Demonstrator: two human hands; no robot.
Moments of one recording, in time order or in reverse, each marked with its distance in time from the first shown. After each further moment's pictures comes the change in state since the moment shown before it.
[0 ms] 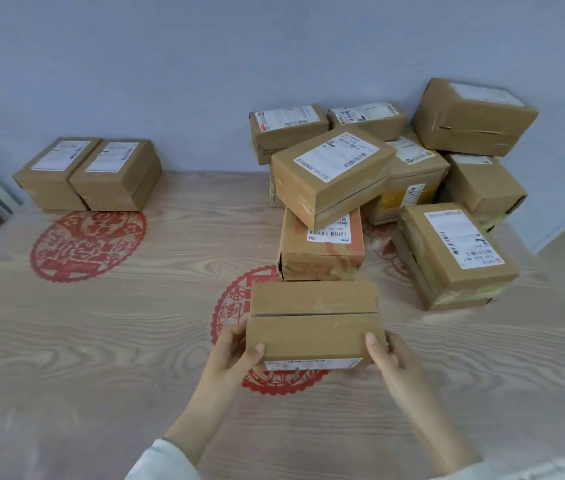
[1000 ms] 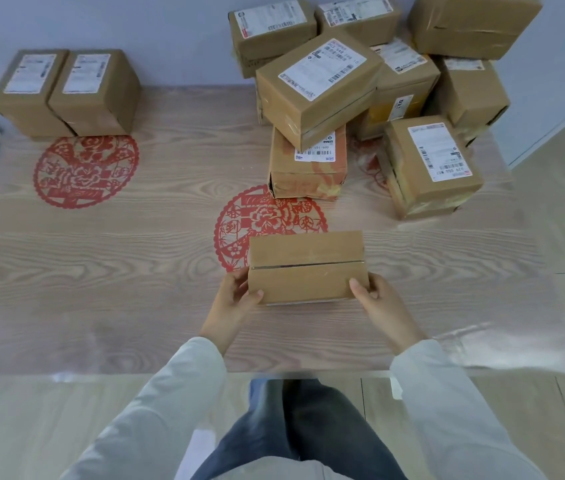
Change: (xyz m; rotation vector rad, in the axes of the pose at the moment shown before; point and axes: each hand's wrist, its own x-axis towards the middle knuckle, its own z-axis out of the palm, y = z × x) left_hand -0.052 0.005 0.004 0.048 -0.033 -0.208; right_hand -0.062 -0.014 -0.016 -0.139 -0.097 0.138
